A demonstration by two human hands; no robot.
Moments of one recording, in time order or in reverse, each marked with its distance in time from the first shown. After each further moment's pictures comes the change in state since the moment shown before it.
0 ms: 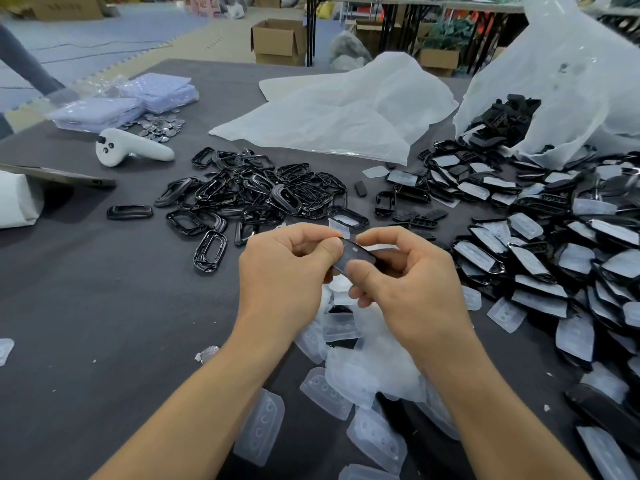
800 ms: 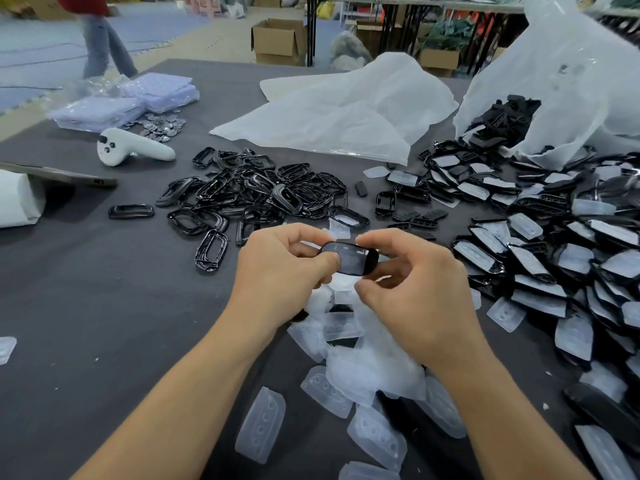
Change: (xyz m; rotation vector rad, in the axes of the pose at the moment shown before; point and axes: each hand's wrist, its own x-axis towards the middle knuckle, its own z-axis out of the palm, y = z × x) left_hand 0.011 0.000 -0.011 0.101 -0.154 -0.111; right_hand -0.004 -0.003 -0.009 -0.421 0.044 -0.088
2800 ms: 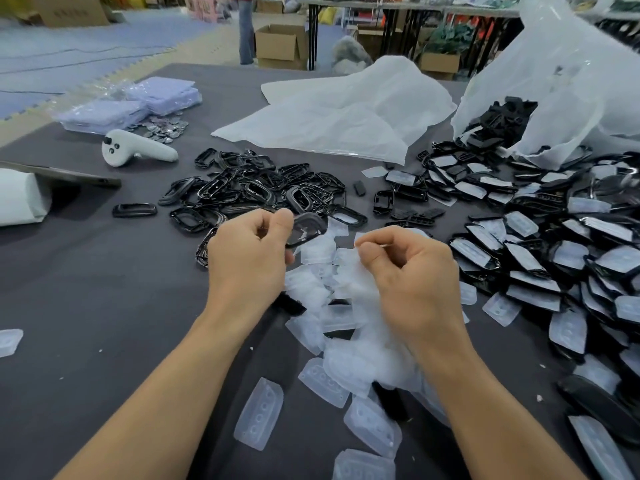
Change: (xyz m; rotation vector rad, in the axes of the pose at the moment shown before) left_hand 0.008 -0.012 -0.015 0.220 0.368 0.127; right_hand 0.006 0.014 0.012 0.132 0.141 -0.005
